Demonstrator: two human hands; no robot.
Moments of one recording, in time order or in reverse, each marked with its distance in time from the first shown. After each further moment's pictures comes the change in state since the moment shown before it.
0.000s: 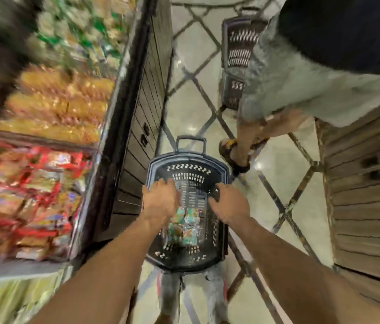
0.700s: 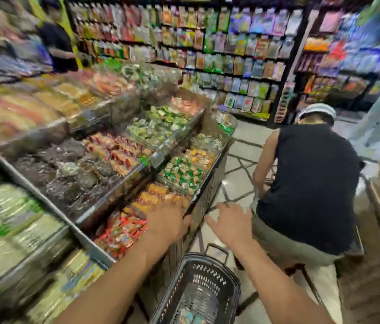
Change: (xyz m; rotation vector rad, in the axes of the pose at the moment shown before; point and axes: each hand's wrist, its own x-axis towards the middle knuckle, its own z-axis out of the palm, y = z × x) left_hand -0.290 -0.043 -0.331 0.016 0.537 -0.216; right_hand -0.215 -0.185 -0.326 -0.266 0.434 -0.483
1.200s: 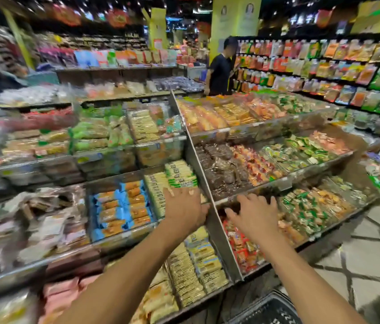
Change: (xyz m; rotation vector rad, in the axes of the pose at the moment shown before) left_hand -0.219 -0.210 -0.087 0.013 0.044 -0.654; right_hand -0.100 -0.265 -0.058 -0.049 0.073 -0.655
